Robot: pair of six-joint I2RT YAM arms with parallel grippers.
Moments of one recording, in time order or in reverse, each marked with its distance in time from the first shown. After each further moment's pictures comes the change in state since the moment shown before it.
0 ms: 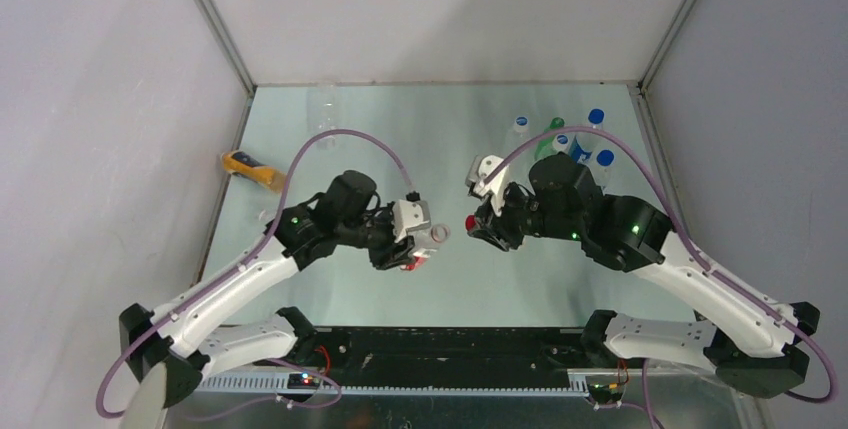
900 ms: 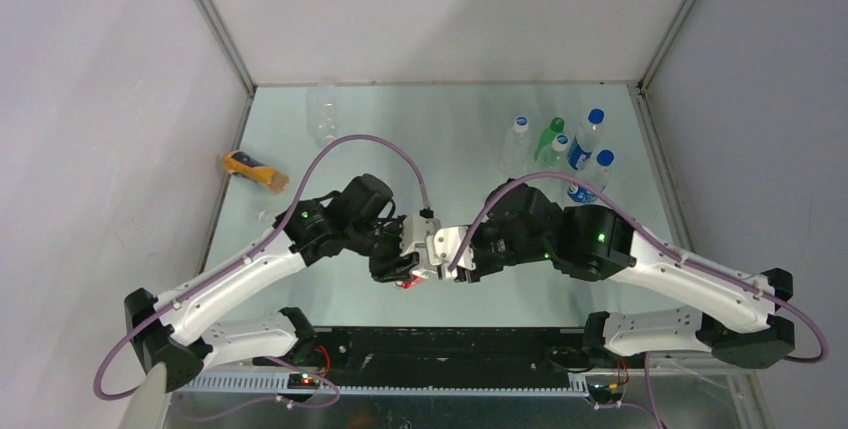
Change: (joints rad) left arm -0.120 0.085 0.117 -0.224 0.003 0.059; right arm 0.235 0.104 0.045 -0.048 -0.042 -0.481
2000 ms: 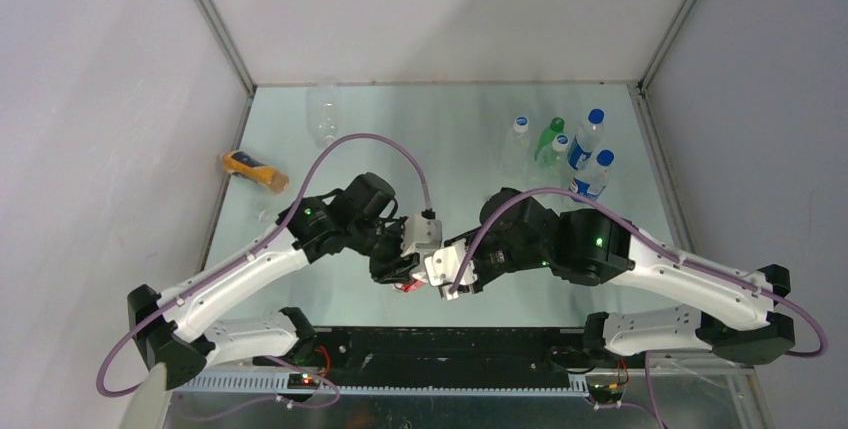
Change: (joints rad) left arm 0.000 0.022 0.014 -0.037 0.043 0.011; right arm 0.048 0.011 0.006 -0.058 0.071 -0.146
